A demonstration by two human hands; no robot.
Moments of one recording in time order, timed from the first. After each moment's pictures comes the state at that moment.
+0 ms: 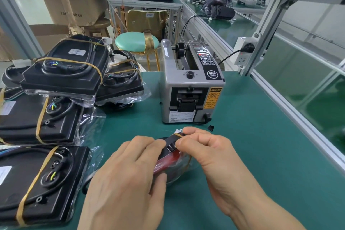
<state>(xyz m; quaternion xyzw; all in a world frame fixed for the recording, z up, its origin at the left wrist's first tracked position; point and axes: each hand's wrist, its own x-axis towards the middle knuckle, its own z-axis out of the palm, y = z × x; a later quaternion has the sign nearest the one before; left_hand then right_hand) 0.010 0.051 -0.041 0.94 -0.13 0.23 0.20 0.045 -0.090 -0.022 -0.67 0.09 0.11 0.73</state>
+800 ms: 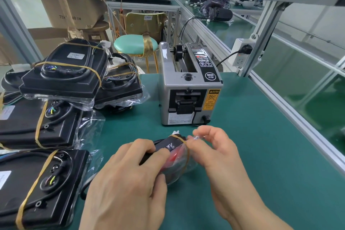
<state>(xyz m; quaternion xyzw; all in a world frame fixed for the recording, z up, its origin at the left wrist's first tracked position) 0.010 0.048 -0.034 0.94 -0.14 0.24 0.21 0.044 -0.099 -0.044 -0.69 0.11 0.02 0.72</state>
